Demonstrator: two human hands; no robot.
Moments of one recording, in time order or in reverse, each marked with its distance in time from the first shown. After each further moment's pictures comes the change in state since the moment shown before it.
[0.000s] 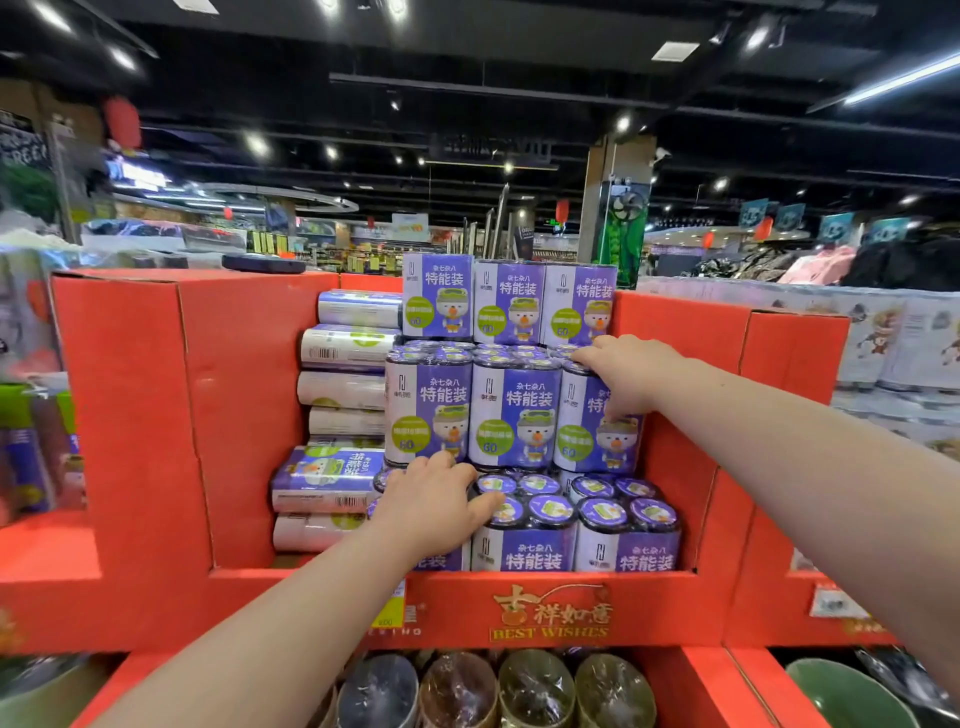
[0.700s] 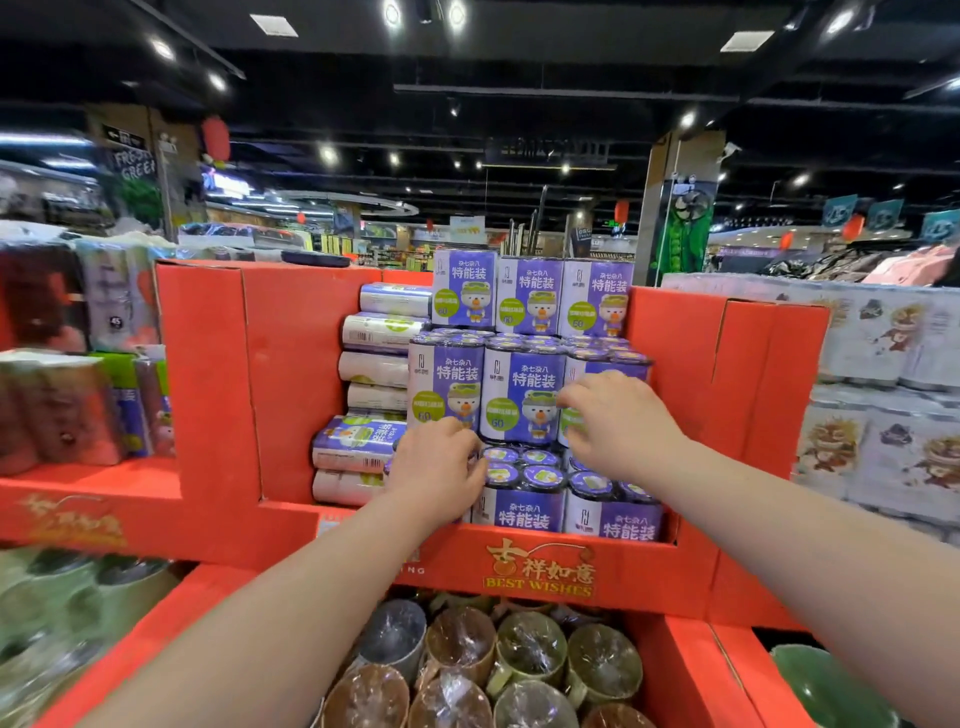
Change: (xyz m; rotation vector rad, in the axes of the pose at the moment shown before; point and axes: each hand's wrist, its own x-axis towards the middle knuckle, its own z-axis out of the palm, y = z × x) left_hand -0.035 0.020 -0.007 0.024 0.378 0.006; right_hand -0.086 -0.045 0.022 0.247 0.370 -0.125
